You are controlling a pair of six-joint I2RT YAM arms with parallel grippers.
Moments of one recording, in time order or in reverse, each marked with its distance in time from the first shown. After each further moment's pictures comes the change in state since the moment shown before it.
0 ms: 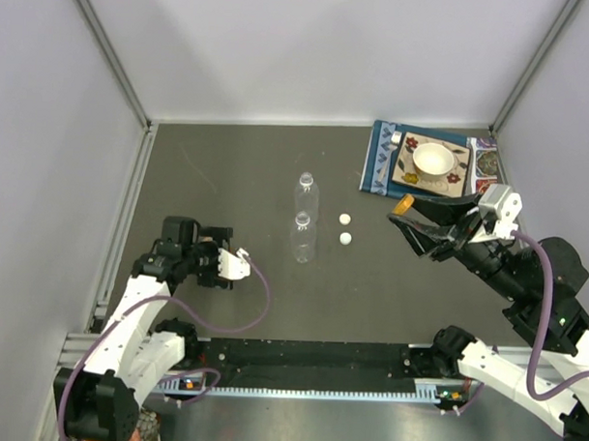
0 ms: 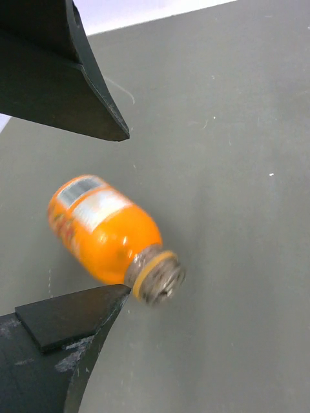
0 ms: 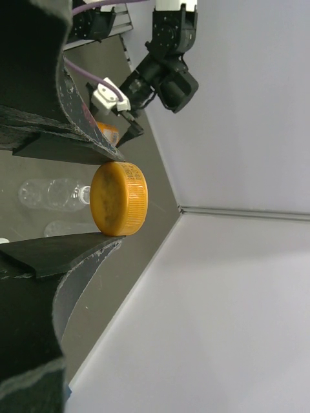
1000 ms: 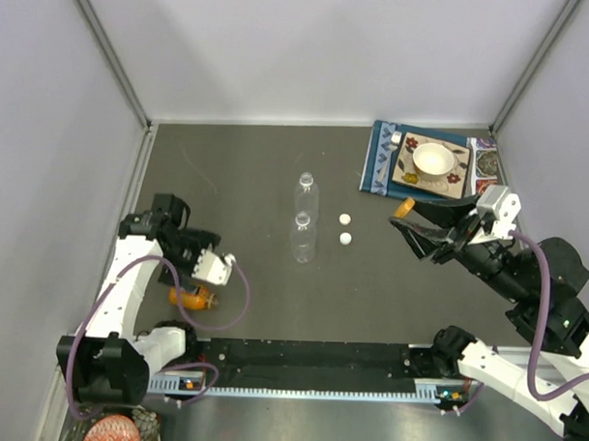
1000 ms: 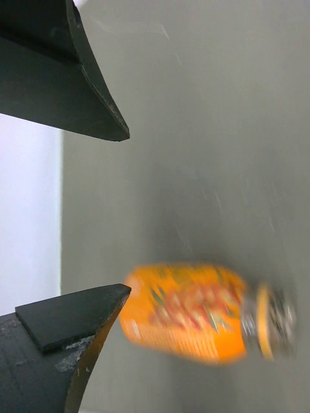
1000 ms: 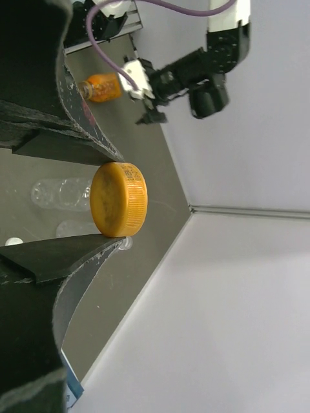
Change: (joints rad) left arm 0.114 0.272 0.422 -0.571 -0.243 0.445; right arm 0.000 -0.003 0.009 -0.052 0.006 0.004
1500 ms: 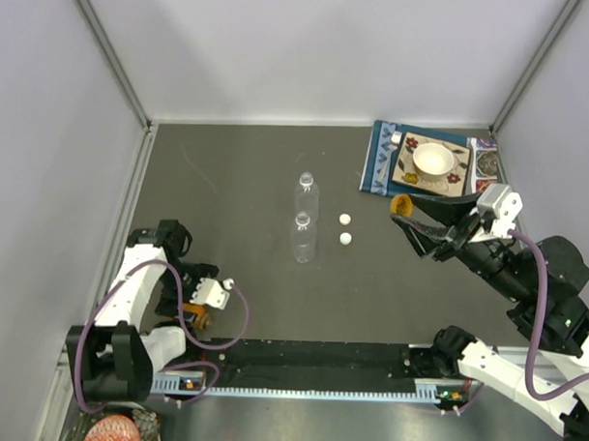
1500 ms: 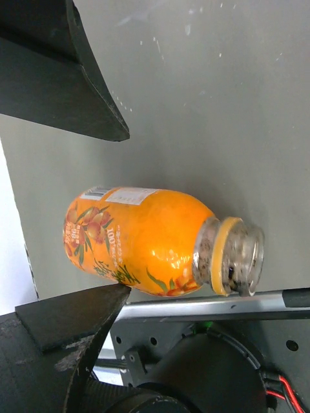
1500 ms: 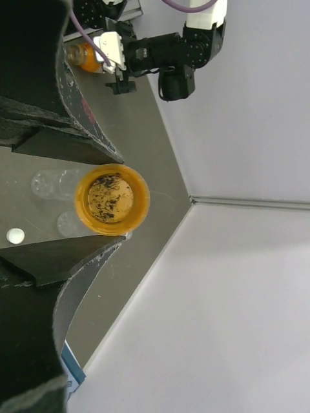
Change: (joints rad) left arm 0.036 -0.033 -0.286 -0.120 -0.046 0.023; right arm 0.000 0.003 0.014 -0.010 0.023 -0.029
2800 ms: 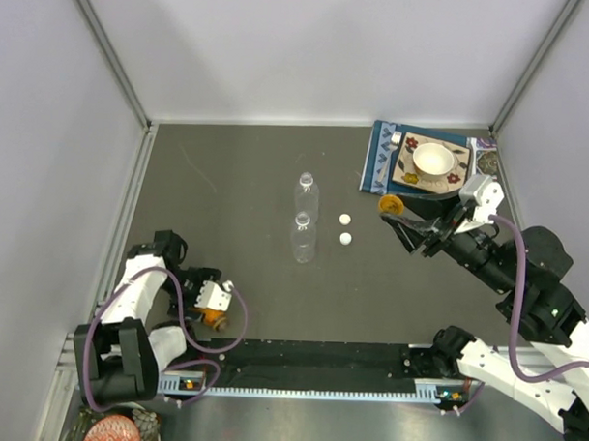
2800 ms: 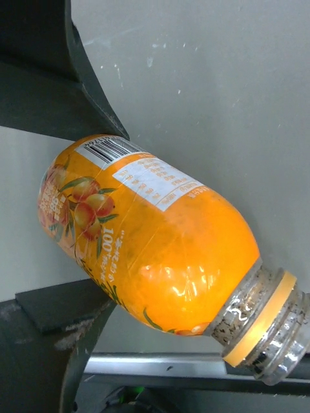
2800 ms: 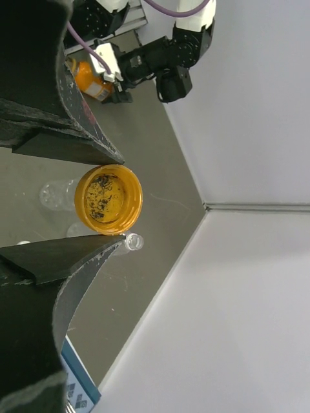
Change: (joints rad) left arm 0.123 0.013 -0.158 0.214 0.180 0.103; right arm 0.000 0.054 0.005 -0.006 0.006 0.042
